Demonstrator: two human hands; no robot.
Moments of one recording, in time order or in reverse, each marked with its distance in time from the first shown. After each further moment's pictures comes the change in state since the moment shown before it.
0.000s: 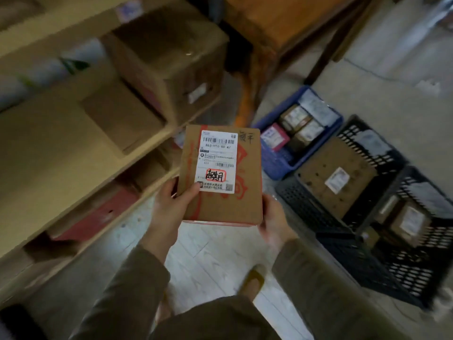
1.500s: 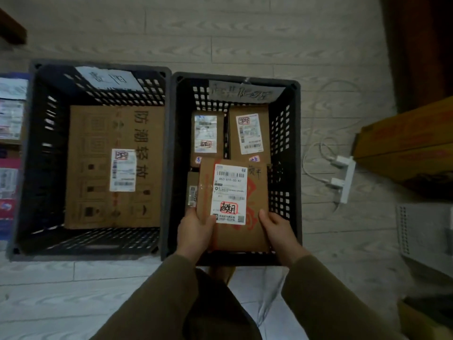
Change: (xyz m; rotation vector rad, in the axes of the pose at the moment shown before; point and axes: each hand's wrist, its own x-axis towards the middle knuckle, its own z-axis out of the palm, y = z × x) left_hand -0.089 -0.258 0.763 1.129 -0.652 -0.049; right_hand 0.146 0.074 -0.731 0.355 0.494 0.221
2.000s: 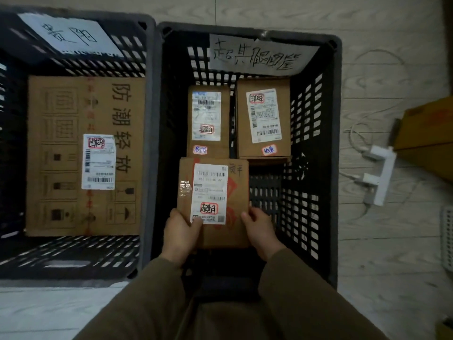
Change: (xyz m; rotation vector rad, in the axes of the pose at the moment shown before) left_hand 0.112 -0.061 0.036 0.033 0.027 -0.117; right_hand 0.121 0.041 0.058 -0.207 0.001 -0.003
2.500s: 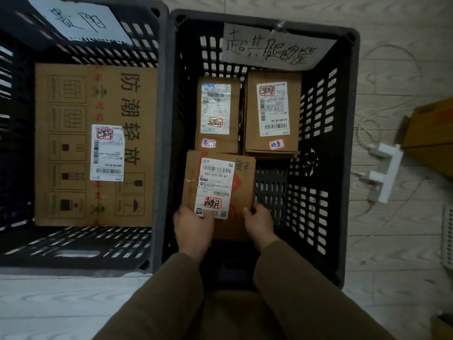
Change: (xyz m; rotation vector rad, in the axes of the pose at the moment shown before) left_hand -0.005 0.001 0.007 -0.073 0.116 -0.065; right_hand -0.001 -0.010 0.022 -0.146 0.091 0.058
